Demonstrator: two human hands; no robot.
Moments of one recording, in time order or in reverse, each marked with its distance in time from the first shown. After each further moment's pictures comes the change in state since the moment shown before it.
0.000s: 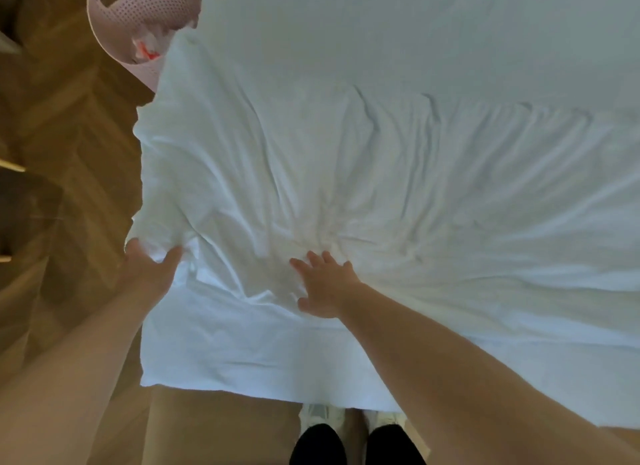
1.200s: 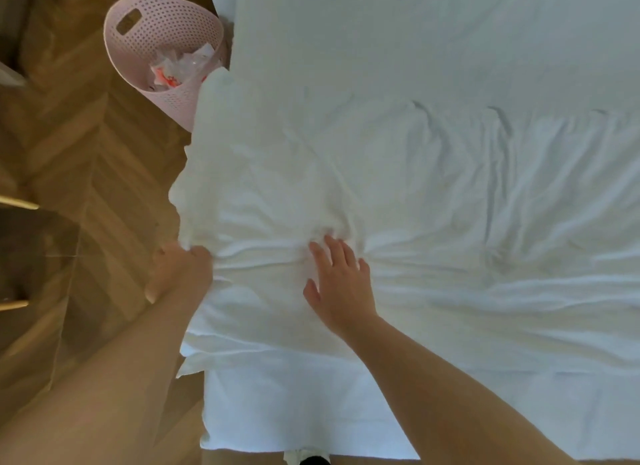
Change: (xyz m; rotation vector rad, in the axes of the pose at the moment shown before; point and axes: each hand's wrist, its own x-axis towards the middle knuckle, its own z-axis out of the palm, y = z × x) left_hand 0.111 0.017 -0.036 0.169 0.085 0.024; right_hand 0.097 -0.104 -0.013 0.194 0.577 0.167
